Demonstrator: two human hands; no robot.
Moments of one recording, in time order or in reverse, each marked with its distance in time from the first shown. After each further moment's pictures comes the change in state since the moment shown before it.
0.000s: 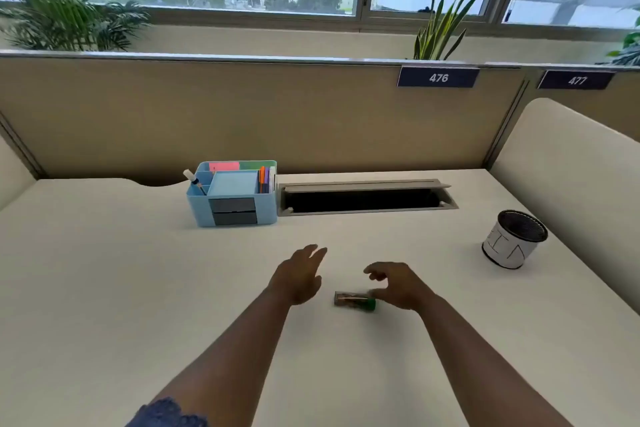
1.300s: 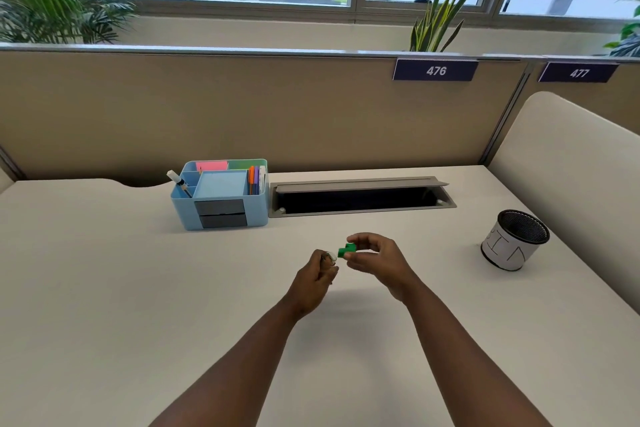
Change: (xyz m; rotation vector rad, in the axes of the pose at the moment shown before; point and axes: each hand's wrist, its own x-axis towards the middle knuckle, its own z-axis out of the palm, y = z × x) left_hand 0.019 0.025 0.020 -0.883 0.142 -0.063; right_hand 0.020 -0.037 -0.015 0.891 0.175 0.026
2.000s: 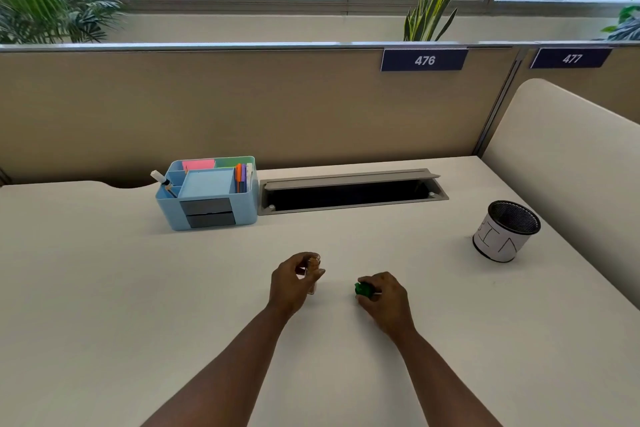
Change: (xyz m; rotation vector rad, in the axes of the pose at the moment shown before) left_hand 0.004 -0.012 0.008 -0.027 0.318 -0.018; right_hand -0.019 0.096 -0.016 -0.501 0.250 -0.018
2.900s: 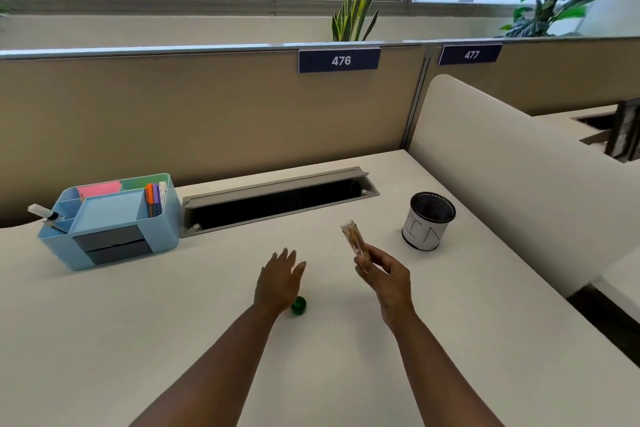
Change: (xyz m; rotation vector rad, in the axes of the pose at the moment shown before) left_hand 0.033 0.025 0.093 0.614 -0.367 0.053; right_hand 0.012 0.016 -0.099 0.891 0.292 0.189
